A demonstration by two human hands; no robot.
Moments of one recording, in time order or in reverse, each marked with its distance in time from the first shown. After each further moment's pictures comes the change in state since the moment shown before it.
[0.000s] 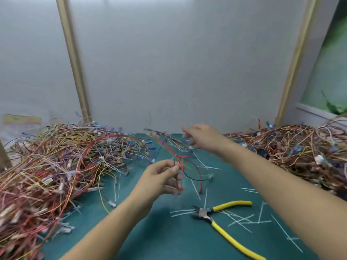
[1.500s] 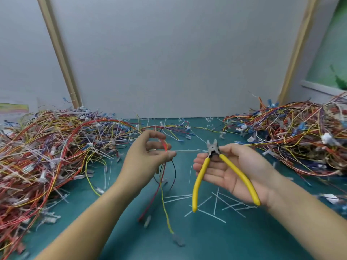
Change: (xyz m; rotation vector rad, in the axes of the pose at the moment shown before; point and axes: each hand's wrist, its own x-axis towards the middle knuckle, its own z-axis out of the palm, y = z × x) left_hand -0.001 0.012 0.008 0.278 0.239 0.151; right_hand -0.107 0.050 -0.007 1.139 -0.111 0.519
